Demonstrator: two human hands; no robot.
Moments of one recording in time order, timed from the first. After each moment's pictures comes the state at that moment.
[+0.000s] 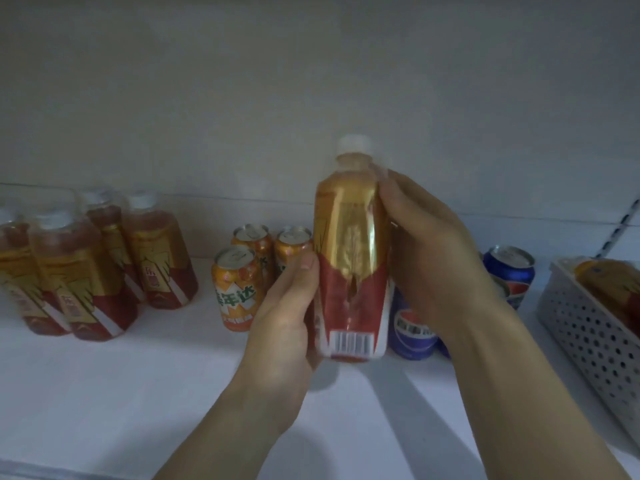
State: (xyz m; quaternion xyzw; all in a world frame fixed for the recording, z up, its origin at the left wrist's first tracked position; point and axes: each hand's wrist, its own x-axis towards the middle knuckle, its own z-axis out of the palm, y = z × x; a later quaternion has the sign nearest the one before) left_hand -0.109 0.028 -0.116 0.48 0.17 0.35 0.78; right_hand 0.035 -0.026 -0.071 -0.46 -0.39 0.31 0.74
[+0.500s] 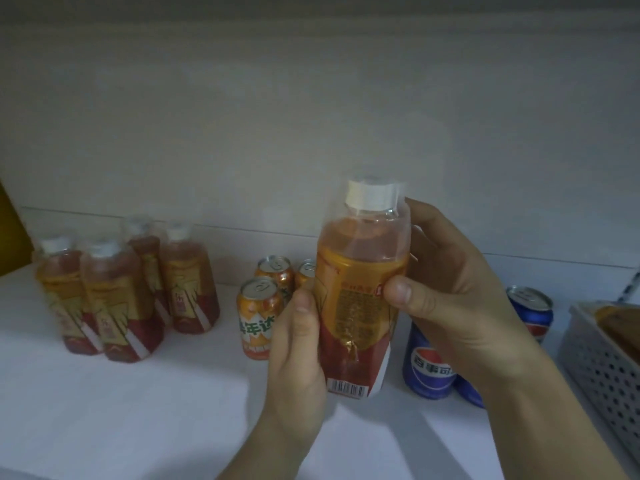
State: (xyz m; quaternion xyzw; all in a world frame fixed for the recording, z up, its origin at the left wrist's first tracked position) left_hand -0.109 0.028 -0.116 0.53 0.09 0.51 0.67; right_hand 0.025 -0.045 -0.060 -0.40 -0.56 0.29 0.67
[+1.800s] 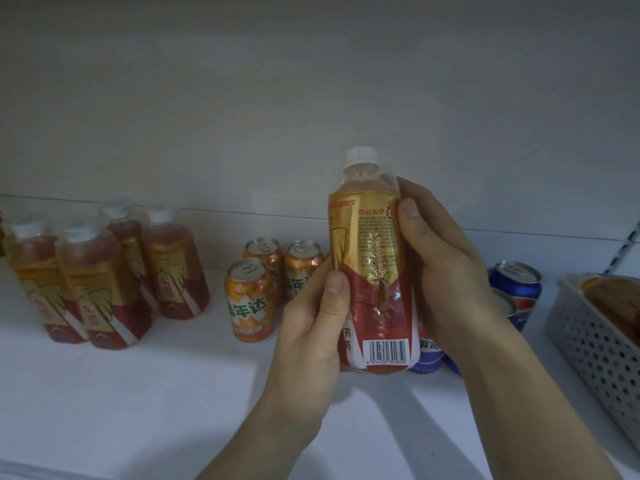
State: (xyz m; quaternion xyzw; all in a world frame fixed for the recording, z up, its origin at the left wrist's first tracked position) left_hand -0.105 0.016 -0.116 0.57 0.10 0.40 0.71; right_hand 0.025 -0.034 -0.071 -0.48 -0.42 0.23 0.74
